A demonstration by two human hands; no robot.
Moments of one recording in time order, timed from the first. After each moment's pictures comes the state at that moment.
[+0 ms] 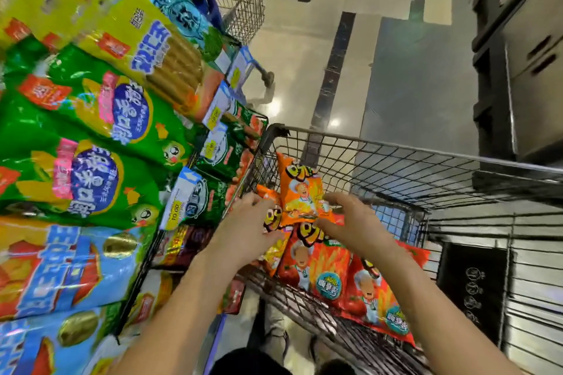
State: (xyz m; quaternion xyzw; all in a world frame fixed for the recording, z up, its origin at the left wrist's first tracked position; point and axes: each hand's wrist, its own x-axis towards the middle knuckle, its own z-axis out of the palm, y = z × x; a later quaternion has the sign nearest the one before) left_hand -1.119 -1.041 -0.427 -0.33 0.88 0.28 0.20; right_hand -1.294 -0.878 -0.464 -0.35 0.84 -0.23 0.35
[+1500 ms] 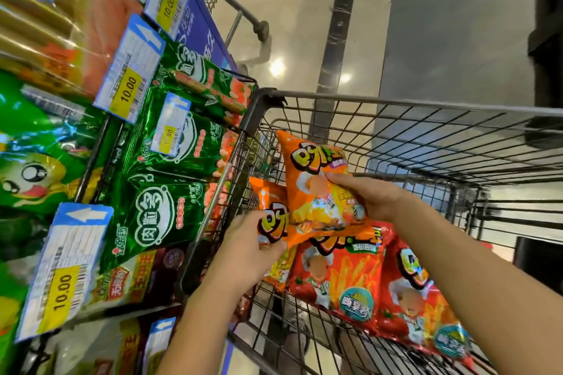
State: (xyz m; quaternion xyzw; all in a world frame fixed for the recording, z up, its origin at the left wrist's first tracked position) left_hand -1.136 -1.061 -0.562 -0.46 0.77 0.40 0.20; right_hand -1.382 -0.943 -0.662 0.04 0.58 -0.41 0.71
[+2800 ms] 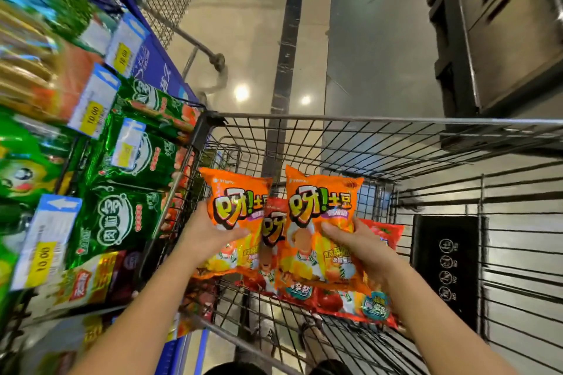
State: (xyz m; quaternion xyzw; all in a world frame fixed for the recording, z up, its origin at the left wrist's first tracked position) left_hand -1.155 -1.057 -0.572 -0.49 0.73 0.46 0.15; right_hand -1.335 -0.781 -0.579 0.08 0.64 -0.53 0.55
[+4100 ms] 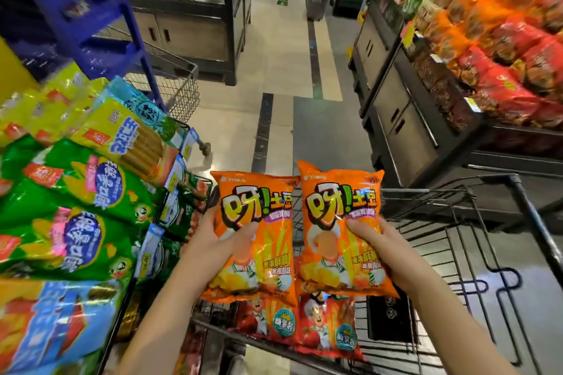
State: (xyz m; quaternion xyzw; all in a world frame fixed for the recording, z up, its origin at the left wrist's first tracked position) left_hand -1.123 -1.026 -0.339 -0.35 0.67 0.65 -0.06; right_hand -1.301 -0.753 -0.301 -0.04 0.71 -0.59 0.39
